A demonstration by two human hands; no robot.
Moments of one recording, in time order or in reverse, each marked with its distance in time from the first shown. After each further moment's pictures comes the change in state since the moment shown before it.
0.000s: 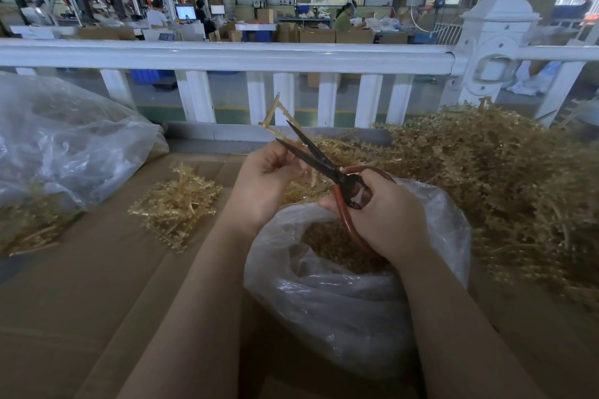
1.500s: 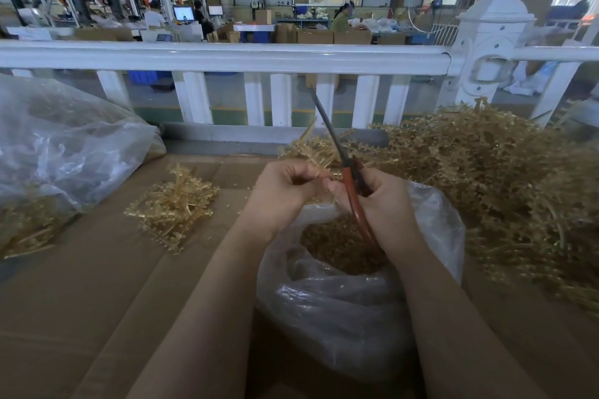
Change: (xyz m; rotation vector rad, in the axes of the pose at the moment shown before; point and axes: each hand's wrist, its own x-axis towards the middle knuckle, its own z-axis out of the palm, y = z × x) left_hand -0.002 -0.006 0.021 -0.006 -0.108 -0.102; right_hand 0.008 -0.004 0.004 0.690 -0.025 0.129
